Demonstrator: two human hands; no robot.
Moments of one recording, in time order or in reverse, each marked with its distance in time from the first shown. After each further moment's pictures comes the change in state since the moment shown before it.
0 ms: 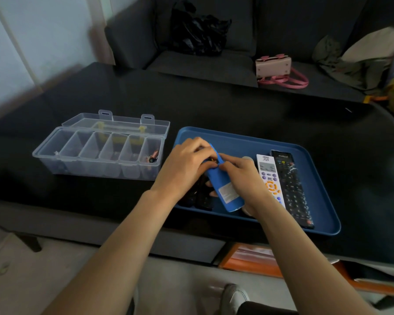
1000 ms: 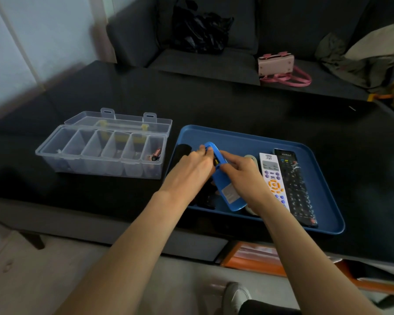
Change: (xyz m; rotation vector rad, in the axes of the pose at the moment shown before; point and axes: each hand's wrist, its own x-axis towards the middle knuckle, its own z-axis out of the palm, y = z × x) left_hand 0.005 0.021 -0.005 0.376 -0.395 -0.164; right_hand 0.001 0.003 -0.001 -0.461 0.039 -0.186
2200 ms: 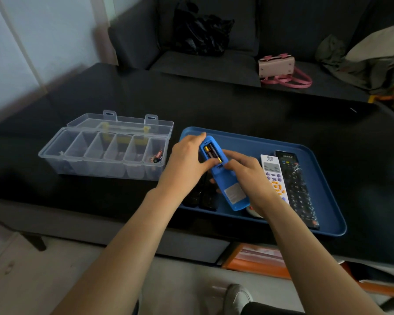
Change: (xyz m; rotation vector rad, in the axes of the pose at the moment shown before) left_hand 0.000 -0.013 -0.005 -0.568 0.251 -0.238; right_hand 0.000 -0.004 -0.003 0.462 -0.051 0.092
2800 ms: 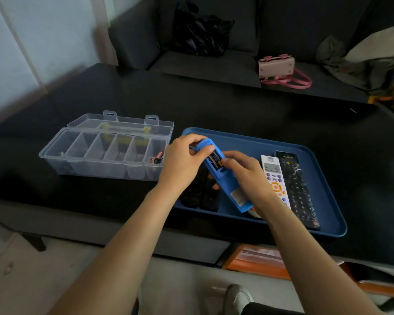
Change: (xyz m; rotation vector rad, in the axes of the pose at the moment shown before) left_hand 0.002 -0.002 -0.003 -0.344 0.068 -0.092; right_hand 0.001 0.003 0.001 -0.035 0.026 -0.052
